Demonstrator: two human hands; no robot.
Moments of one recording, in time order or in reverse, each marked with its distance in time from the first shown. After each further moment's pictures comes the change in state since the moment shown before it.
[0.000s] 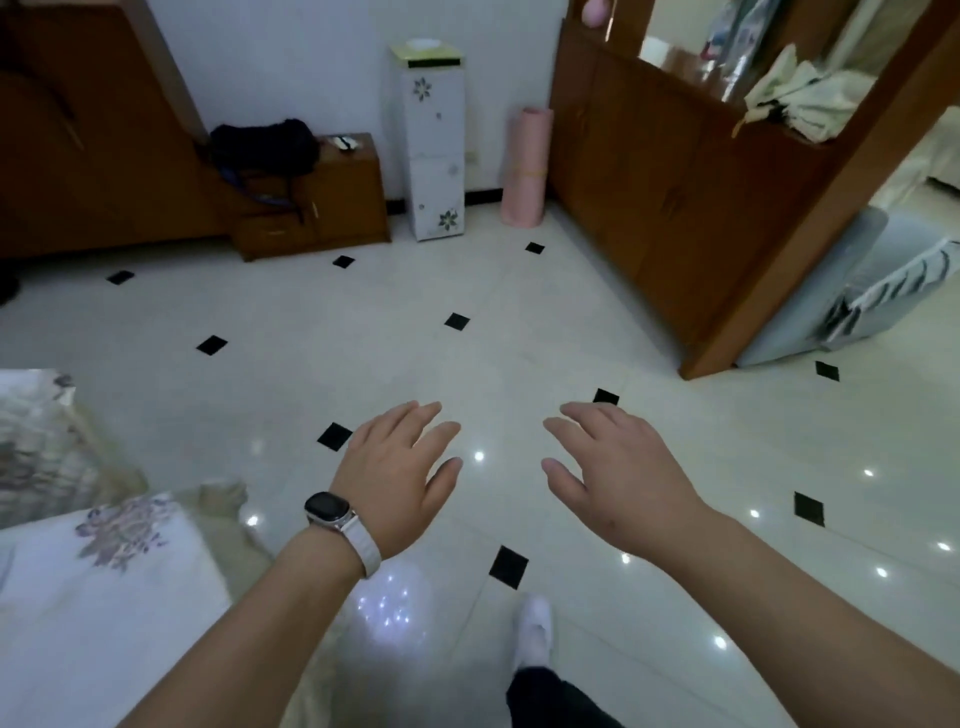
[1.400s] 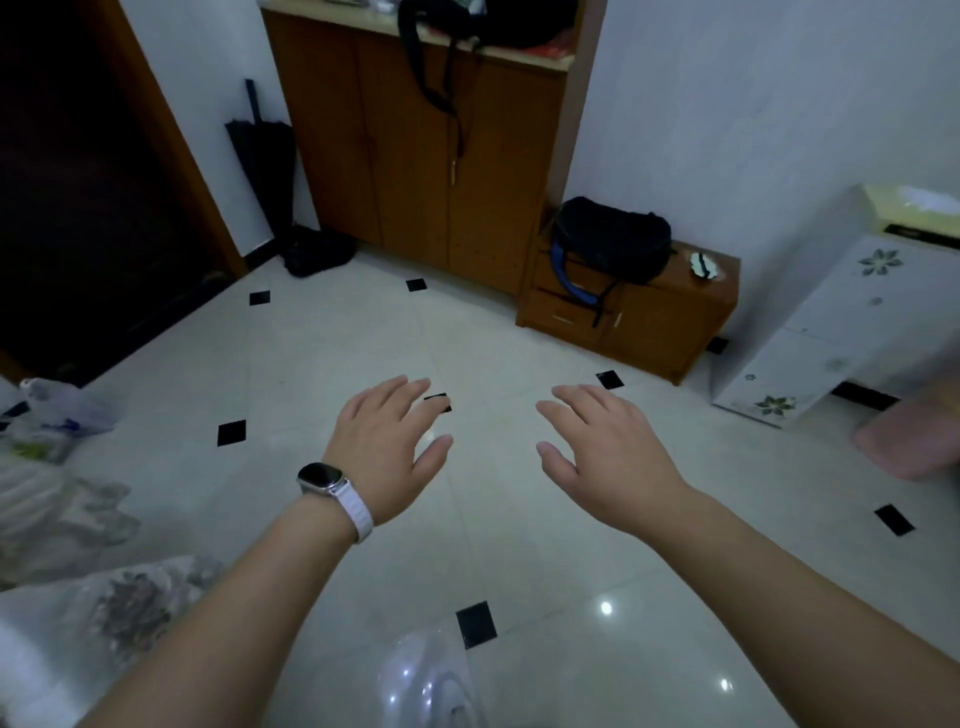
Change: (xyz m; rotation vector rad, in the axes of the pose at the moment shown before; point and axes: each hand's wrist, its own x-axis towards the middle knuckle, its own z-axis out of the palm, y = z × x) left_hand 0.324 -0.649 -0.084 0.226 0.180 -0.726; right_hand 0.839 -0.305 0.106 0.027 -0.036 -0.796
